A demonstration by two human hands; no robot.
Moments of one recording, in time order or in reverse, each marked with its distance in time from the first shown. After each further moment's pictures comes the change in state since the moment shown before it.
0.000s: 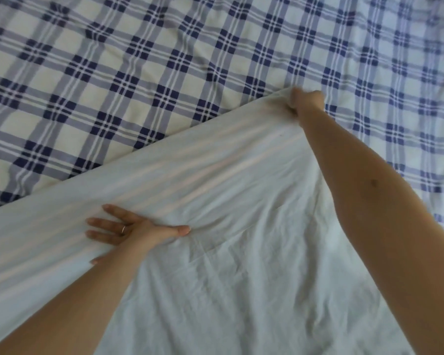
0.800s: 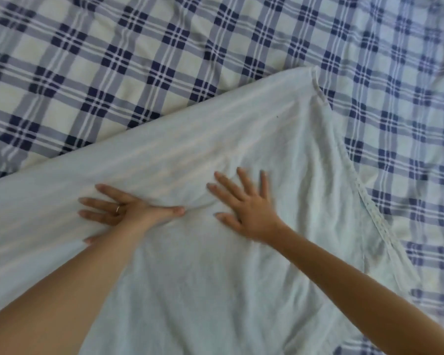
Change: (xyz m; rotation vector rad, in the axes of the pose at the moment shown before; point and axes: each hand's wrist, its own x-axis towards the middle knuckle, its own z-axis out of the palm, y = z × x) left_hand -0.001 -0.002 0.003 0.006 0.059 0.012; right_hand -0.165 0.203 0.032 -0.923 -0.241 -1.352
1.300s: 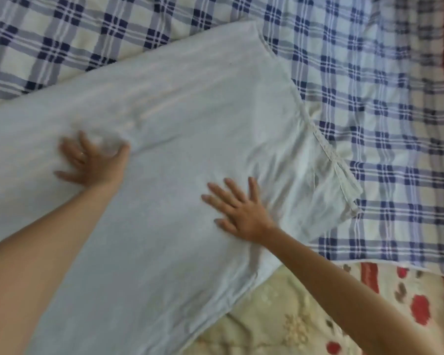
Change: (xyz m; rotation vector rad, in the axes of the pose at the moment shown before) left_hand -0.017 -0.068 0.040 -0.139 0.345 0.472; right_hand -0.179 -0.051 0.026 -0.097 -0.098 0.098
